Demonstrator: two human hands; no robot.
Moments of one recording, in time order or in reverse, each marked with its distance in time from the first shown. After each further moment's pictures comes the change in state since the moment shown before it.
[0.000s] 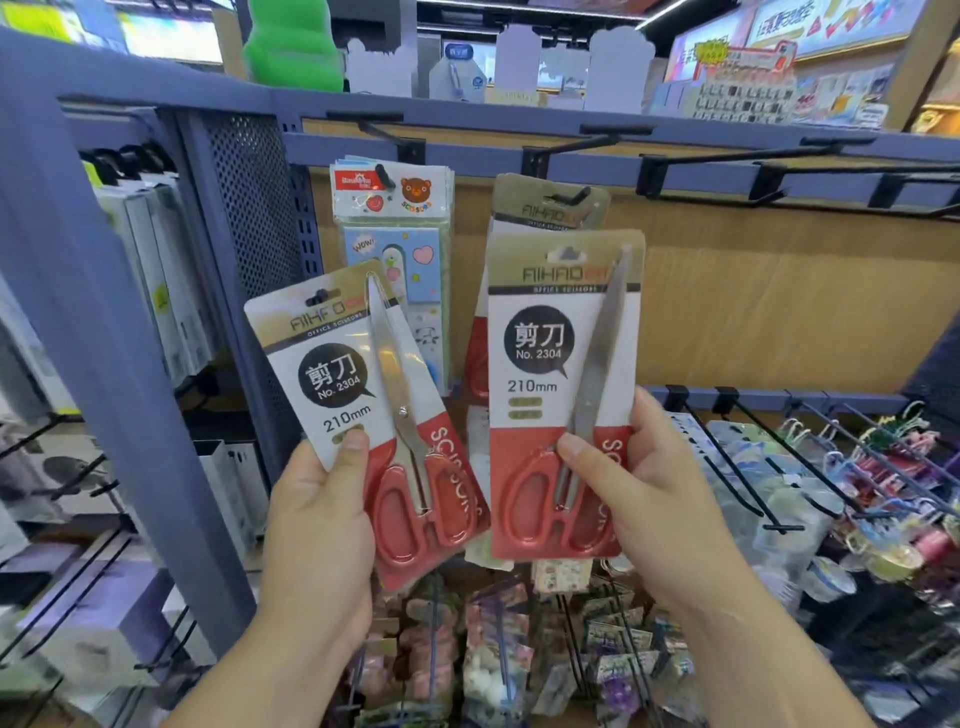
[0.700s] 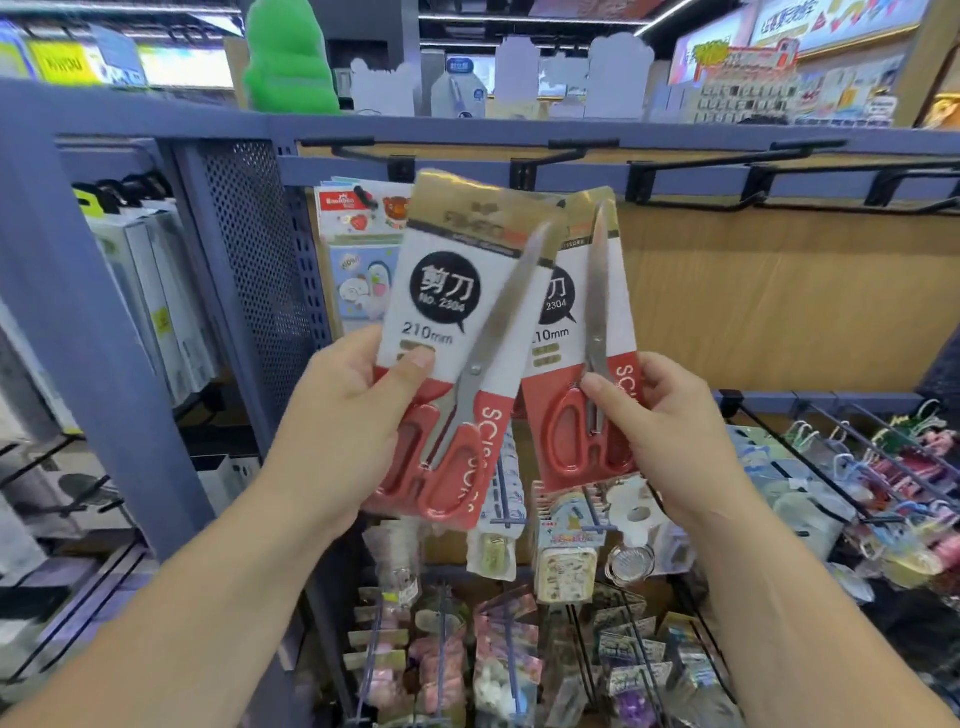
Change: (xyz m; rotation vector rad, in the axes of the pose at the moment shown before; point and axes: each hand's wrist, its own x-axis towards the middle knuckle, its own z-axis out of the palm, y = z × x) left_hand 0.027 0.054 0.038 0.429 -0.398 0.225; right_hand 0.050 -0.007 -0.038 -0.153 0.169 0.000
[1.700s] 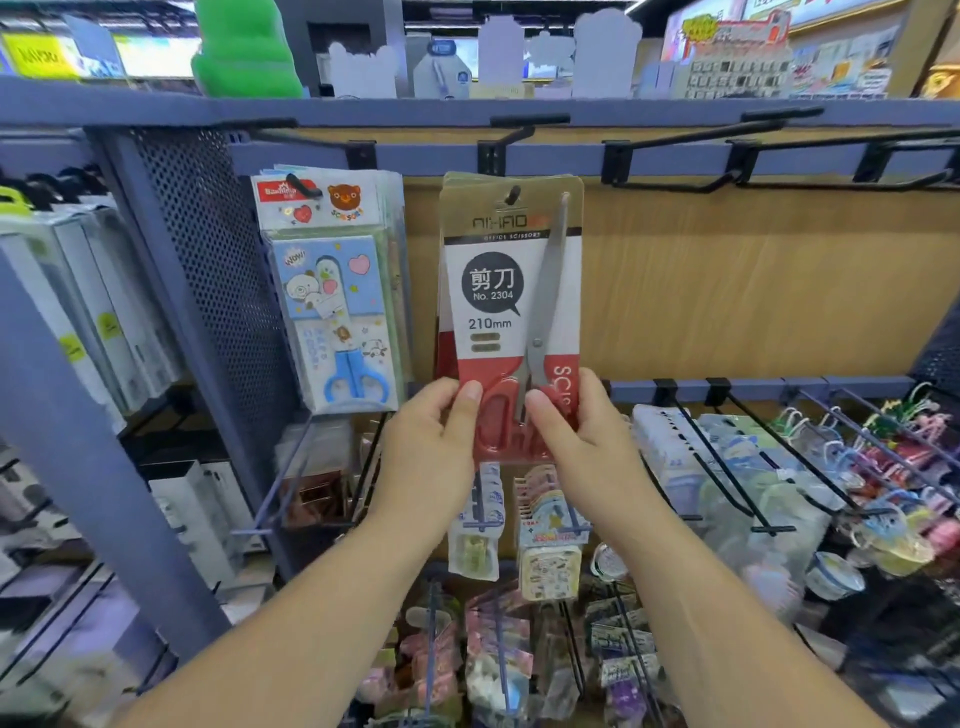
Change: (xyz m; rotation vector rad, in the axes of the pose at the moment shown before) left_hand 0.020 -0.078 0.078 0.222 0.071 -0.009; right_hand 0.005 0.041 0.023 -0.089 -0.089 -0.059
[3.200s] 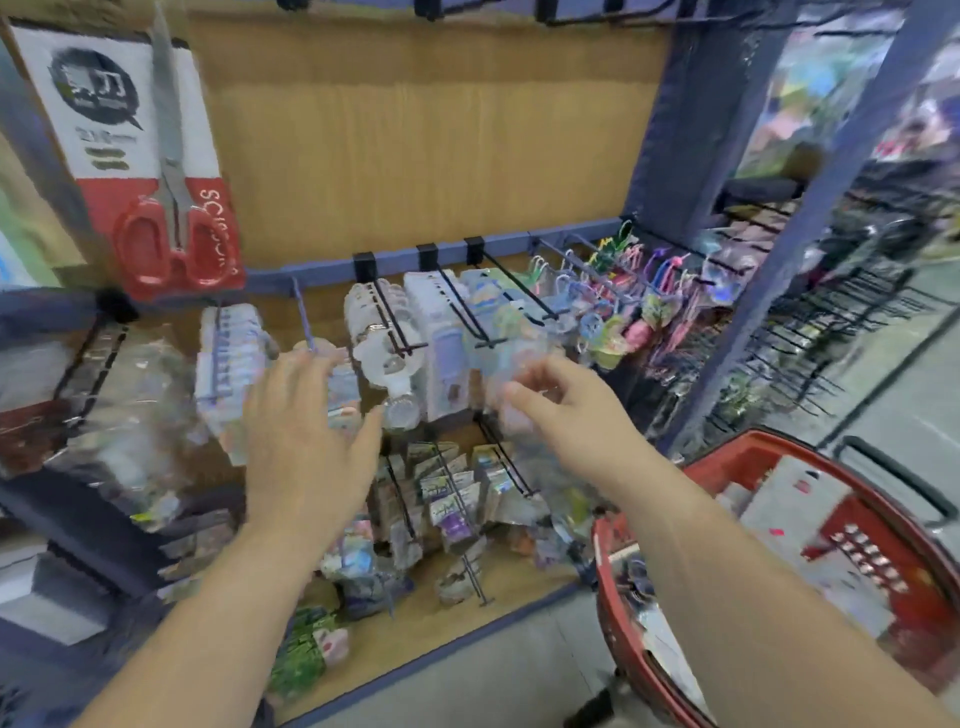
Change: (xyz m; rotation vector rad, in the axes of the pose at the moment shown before) left_hand -0.136 -0.005 0.081 0.574 -0.209 0.250; right_hand -0.159 0.039 -0.185 -0.374 0.144 0.368
